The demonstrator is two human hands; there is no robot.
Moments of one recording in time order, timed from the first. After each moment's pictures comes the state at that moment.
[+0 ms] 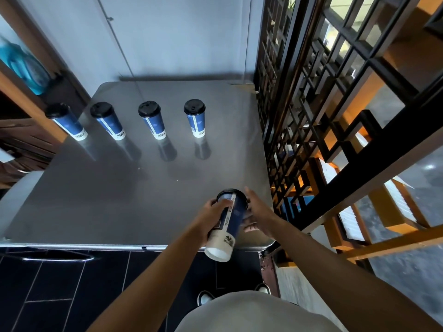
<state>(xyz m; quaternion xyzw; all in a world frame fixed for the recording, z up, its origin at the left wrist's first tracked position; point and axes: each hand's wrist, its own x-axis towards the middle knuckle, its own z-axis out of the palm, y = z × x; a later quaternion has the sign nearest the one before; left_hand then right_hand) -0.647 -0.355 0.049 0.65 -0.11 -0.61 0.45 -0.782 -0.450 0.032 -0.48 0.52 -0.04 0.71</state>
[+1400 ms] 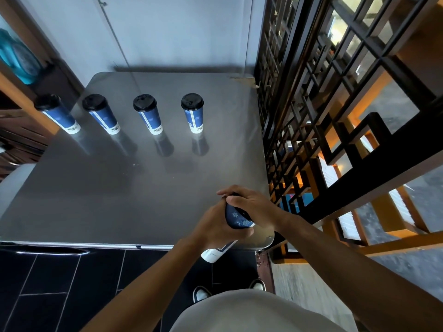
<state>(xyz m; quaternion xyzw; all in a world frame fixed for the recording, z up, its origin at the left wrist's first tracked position) -0.657 -0.357 0.033 0.67 -0.50 -0.40 0.38 -0.782 -0.460 0.094 -0.72 0.31 -0.05 0.62</state>
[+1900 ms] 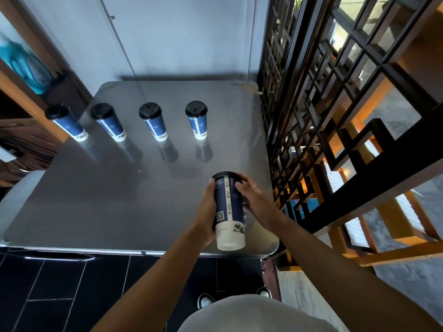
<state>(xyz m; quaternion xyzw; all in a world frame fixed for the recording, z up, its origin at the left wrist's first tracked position) -0.643 -0.383 0.067 0.47 -0.01 -0.67 0.57 -0.761 -0.468 0.074 -0.52 0.37 -0.18 0.75</state>
